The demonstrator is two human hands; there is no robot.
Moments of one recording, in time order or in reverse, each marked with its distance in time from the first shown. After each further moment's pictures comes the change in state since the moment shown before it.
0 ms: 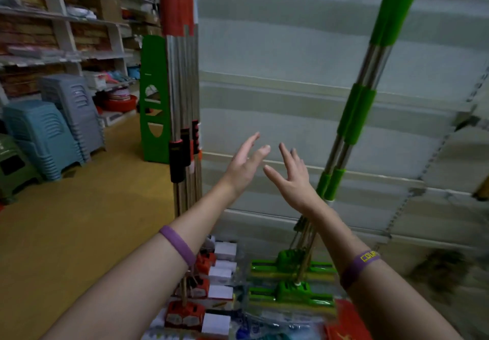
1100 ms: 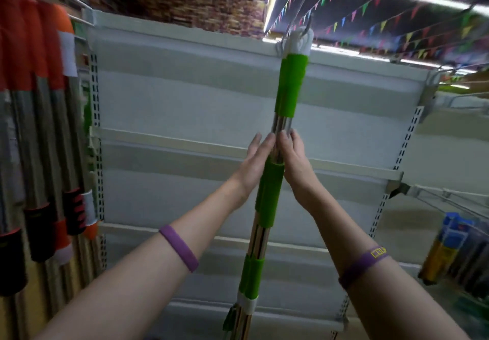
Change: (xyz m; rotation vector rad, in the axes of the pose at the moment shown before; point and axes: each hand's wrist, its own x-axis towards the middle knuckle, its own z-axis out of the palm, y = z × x) left_hand 0.202 0.093 0.195 -0.188 -0.127 0.083; right_hand 0.158 0.042 -0.229 0.506 0.191 -0.080
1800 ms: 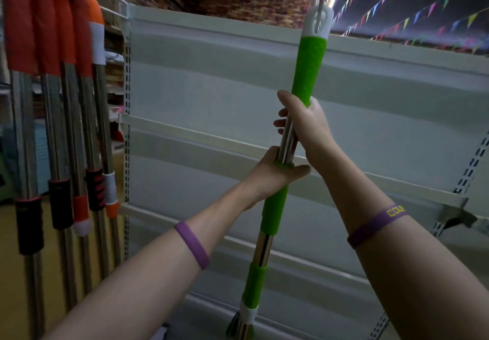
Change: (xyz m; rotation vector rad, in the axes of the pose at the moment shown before) left_hand 0.041 -0.030 0.024 0.393 0.201 -0.023; right_hand 0.071 -0.036 -0.009 0.087 -0.127 -0.184
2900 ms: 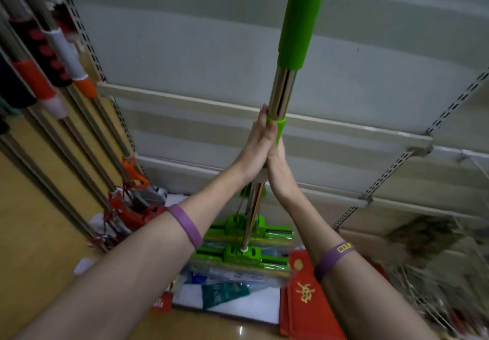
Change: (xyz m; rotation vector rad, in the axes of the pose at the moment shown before) left_hand -0.116 -0.216 0.064 -0.255 -0.131 -0.239; right_hand -0.243 0.273 0.054 -0.026 -0.060 0.422
